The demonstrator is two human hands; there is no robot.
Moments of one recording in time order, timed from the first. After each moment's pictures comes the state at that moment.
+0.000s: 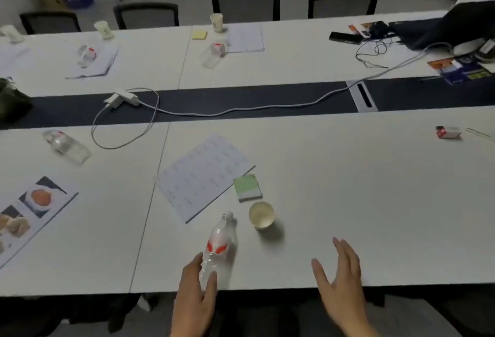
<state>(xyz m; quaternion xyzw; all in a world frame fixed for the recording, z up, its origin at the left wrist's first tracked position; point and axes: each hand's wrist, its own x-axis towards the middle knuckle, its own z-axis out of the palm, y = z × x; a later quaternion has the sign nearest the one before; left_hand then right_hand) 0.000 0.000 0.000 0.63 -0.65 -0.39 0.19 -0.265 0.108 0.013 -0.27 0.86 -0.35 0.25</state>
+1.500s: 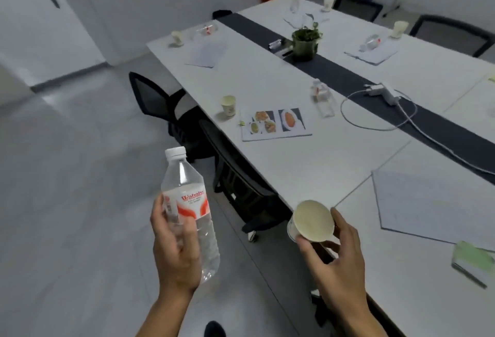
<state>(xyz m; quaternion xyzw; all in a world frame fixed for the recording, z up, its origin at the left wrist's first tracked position) 0.301 0.137 0.138 0.76 -0.24 -0.12 0.59 0.078 0.038 0.101 -0.61 0.54 -0.36 0.45</state>
